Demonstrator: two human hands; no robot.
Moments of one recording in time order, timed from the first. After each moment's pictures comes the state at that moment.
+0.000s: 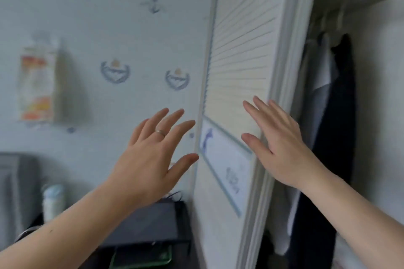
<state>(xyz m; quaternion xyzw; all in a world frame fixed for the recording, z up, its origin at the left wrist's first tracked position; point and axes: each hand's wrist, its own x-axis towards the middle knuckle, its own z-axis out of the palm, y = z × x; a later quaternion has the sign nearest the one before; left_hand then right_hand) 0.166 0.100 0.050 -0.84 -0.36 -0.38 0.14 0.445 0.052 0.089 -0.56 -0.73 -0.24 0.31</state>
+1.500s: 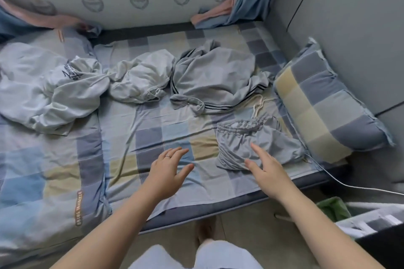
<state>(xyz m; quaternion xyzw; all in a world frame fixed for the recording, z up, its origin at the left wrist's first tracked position) -0.625 -0.226 -0.435 -0.15 -0.93 -0.23 -0.24 -0.546 0.061 -0.397 -0.18 -0.89 0.38 -0.16</state>
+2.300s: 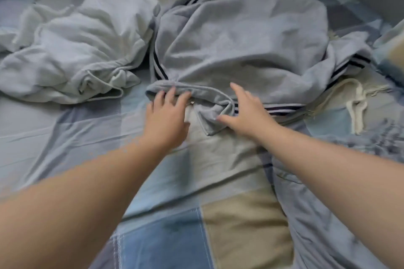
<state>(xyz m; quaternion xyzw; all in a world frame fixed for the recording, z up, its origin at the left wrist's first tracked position) -1.043 -0.132 -0.907 -0.18 -0.98 -0.07 -0.08 -0.999 0.075 -0.883 -0.13 -0.95 0.27 -0.10</state>
